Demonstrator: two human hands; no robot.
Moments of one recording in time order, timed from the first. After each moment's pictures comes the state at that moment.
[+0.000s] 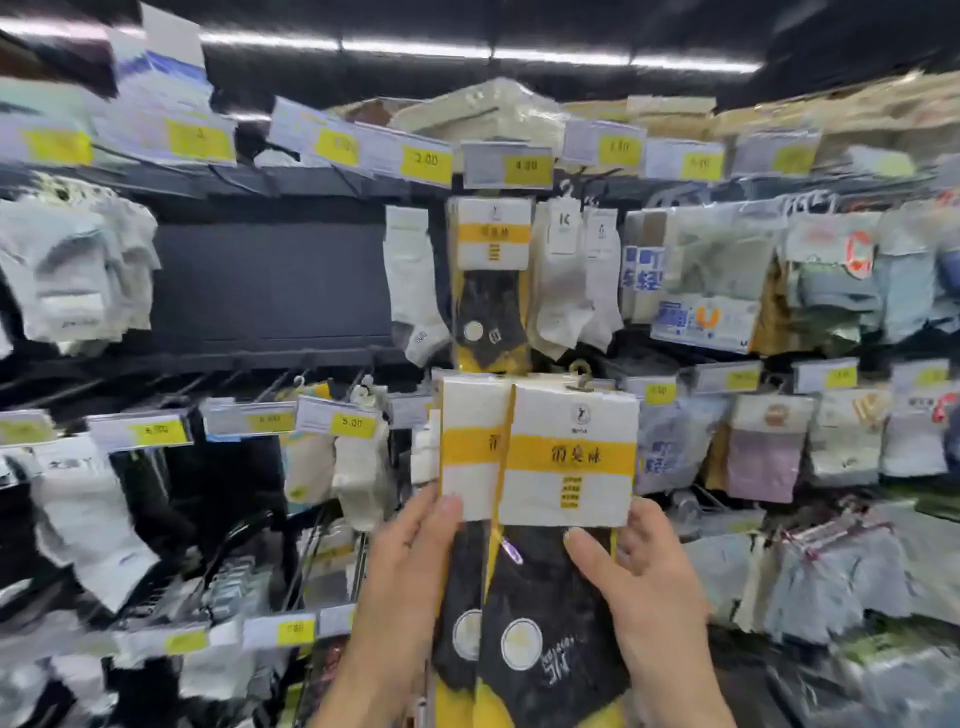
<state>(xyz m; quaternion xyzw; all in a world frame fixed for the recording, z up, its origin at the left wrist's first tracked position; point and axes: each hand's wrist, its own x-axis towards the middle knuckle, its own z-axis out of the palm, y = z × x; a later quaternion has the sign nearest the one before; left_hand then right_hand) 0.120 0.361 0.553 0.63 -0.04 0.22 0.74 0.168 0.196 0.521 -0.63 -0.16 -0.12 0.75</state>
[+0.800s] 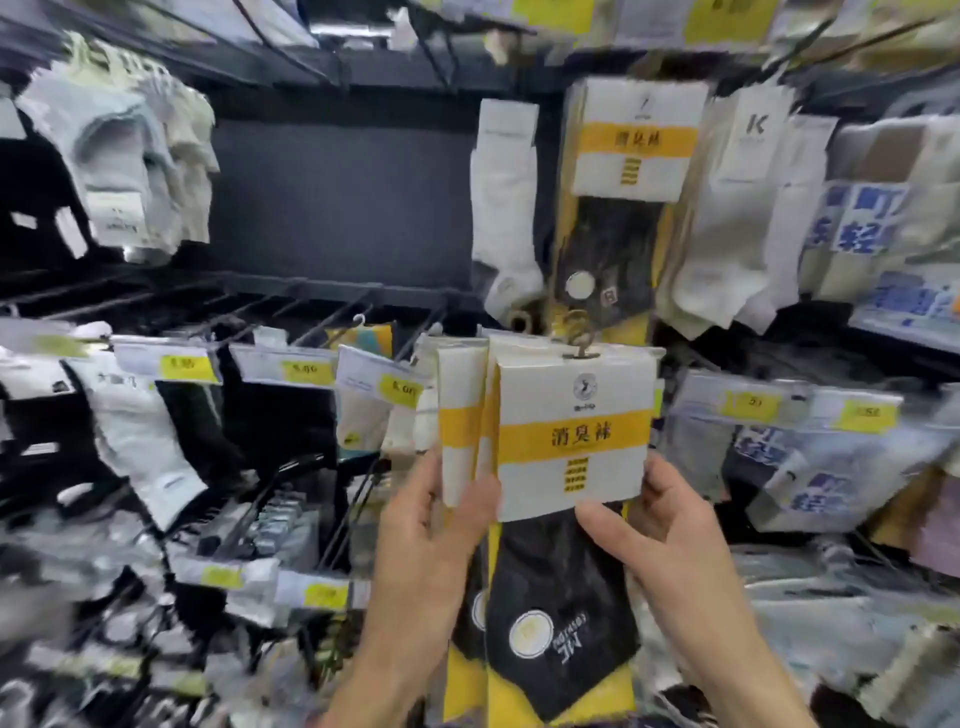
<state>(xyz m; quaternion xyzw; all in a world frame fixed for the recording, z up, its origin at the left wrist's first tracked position) 0.209 0.410 0.522 0.62 -0.02 0.36 0.70 0.290 0.252 0.526 -0.64 -0.31 0.03 0.70</state>
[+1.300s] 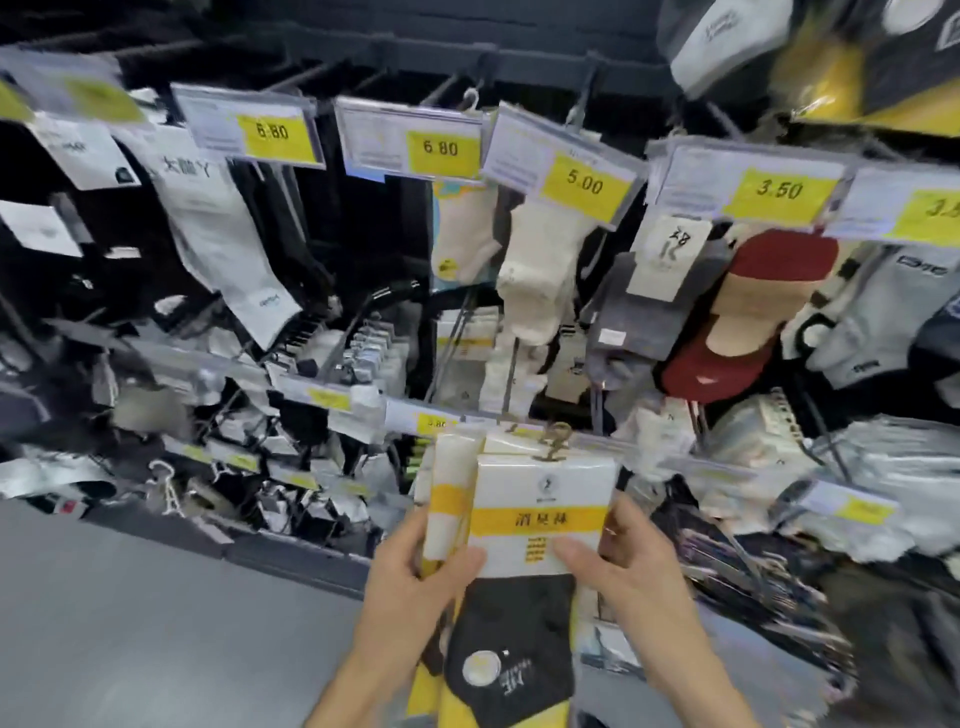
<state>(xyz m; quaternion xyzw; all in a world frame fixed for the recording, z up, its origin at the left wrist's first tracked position) 0.110 0.503 0.348 0.63 0.23 0.21 0.71 0.219 0.337 0.366 -0.72 -0.17 0.24 0.63</state>
